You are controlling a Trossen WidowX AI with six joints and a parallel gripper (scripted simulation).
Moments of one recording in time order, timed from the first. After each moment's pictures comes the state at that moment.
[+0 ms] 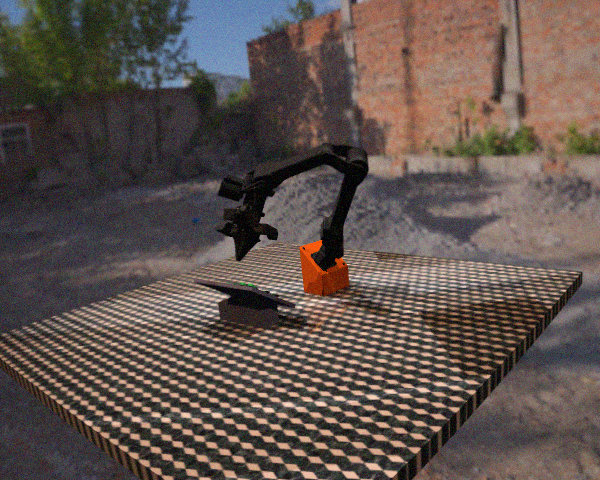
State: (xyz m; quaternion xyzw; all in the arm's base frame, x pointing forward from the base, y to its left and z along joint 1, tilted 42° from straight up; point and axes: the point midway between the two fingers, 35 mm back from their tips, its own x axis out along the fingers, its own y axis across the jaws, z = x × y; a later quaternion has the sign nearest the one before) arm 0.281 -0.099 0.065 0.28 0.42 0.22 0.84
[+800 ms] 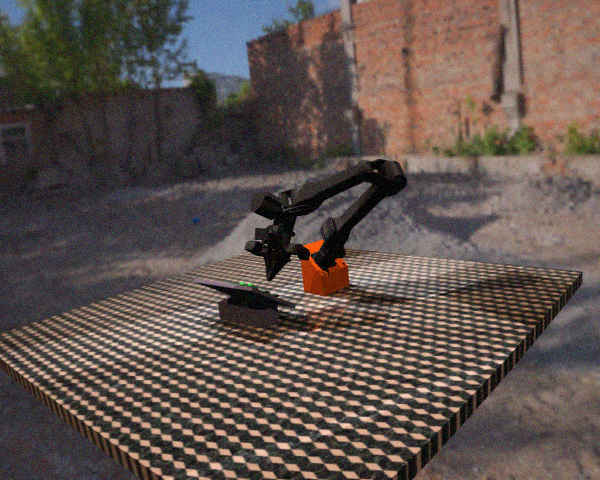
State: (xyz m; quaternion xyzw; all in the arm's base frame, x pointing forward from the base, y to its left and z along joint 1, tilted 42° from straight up) arm 0.245 -0.006 0.069 0.29 0.40 0.22 0.84
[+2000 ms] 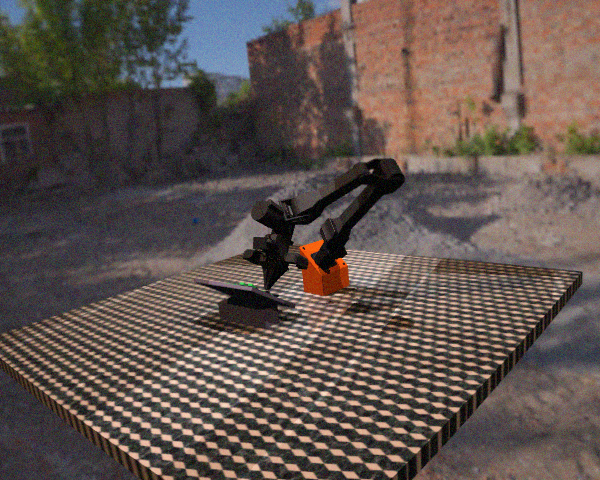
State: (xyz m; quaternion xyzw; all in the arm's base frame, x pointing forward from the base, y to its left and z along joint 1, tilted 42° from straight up) arm 0.260 0.010 0.056 0.29 0.40 0.22 0.84
